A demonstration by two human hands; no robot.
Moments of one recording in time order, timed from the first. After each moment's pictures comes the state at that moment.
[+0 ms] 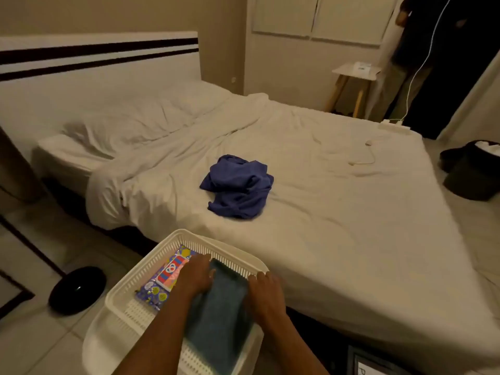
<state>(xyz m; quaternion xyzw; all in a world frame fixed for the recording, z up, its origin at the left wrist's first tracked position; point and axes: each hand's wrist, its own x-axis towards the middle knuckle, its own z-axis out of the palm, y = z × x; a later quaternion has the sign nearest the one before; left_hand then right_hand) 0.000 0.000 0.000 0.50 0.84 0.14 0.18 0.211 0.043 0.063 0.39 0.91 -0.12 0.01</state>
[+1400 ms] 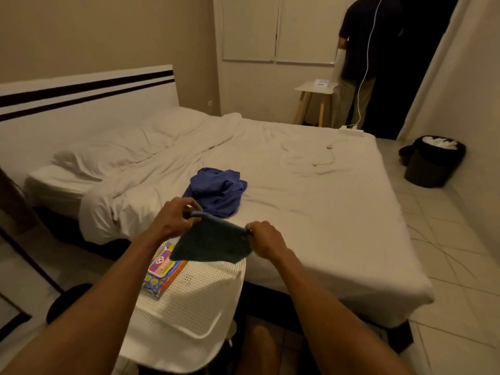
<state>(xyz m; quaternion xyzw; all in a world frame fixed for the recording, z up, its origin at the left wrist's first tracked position) 0.064 -0.043 0.239 0.57 0.75 0.30 0.13 0.290 0.066 0.182 0.41 0.89 -0.20 -0.10</state>
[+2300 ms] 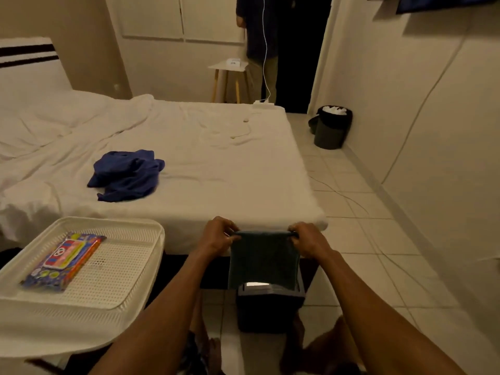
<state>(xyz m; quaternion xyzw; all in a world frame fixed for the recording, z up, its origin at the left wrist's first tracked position) 0.364 -0.003 0.112 0.65 0.65 0.28 0.26 0.628 0.031 0.116 0.60 0.77 -0.20 -0.11</state>
